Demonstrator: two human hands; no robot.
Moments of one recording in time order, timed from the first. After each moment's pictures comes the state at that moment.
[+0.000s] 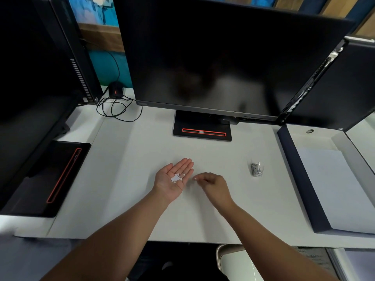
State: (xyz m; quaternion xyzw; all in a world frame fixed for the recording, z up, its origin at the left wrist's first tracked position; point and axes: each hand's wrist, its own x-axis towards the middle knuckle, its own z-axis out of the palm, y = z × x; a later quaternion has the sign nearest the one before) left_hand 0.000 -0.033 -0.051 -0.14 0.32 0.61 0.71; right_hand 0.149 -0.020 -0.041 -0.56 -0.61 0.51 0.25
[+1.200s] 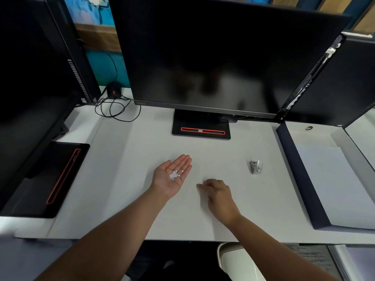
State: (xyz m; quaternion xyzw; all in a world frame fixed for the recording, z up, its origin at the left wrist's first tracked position) left_hand -0.004 -0.032 -0.044 -0.14 0.30 0.61 0.72; right_hand 0.184 -0.031 -0.092 -0.47 -0.85 0.18 0.16
